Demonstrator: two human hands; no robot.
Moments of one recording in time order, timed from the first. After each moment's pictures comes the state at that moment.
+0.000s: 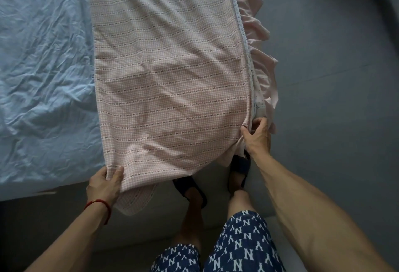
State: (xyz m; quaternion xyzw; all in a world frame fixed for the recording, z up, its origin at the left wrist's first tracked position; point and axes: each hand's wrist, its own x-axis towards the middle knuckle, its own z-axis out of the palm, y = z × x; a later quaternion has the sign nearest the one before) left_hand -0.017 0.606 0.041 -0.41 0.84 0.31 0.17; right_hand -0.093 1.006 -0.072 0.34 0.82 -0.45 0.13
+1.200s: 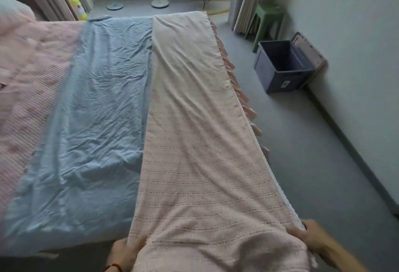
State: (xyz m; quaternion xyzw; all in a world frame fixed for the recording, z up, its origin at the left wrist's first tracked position) left_hand 0.027 0.540 0.110 -0.38 0.79 0.40 0.28; right_hand -0.005 1.063 0.140 0.30 0.83 -0.37 0.29
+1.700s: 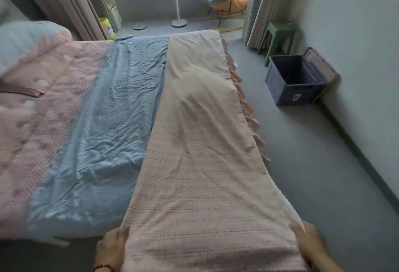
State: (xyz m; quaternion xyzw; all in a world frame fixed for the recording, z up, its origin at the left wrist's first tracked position) left_hand 0.057 0.573 0.173 -0.38 0.86 0.32 0.13; right_hand -0.003 1.075 0.157 0.34 0.85 -0.35 0.21
